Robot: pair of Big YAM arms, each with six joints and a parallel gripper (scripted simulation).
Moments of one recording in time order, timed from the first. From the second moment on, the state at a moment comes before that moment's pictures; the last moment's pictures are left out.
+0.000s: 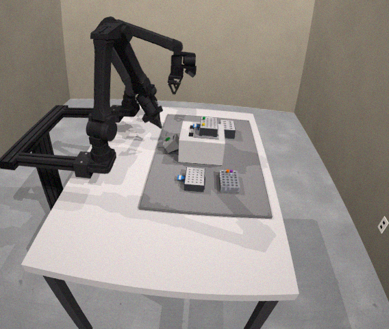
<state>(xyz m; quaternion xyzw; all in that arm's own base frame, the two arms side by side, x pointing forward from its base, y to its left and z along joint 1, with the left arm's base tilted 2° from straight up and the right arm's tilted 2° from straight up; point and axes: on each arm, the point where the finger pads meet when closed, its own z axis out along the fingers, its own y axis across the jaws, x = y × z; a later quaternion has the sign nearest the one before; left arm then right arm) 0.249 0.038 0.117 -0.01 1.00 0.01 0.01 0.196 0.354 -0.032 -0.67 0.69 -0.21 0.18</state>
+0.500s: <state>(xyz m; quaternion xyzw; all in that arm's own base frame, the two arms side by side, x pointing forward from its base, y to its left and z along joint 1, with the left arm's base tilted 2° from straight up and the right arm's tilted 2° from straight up) 0.249 0.038 0.117 -0.01 1.00 0.01 0.01 0.204 0.349 -0.054 -0.68 0.68 -0.21 0.18</state>
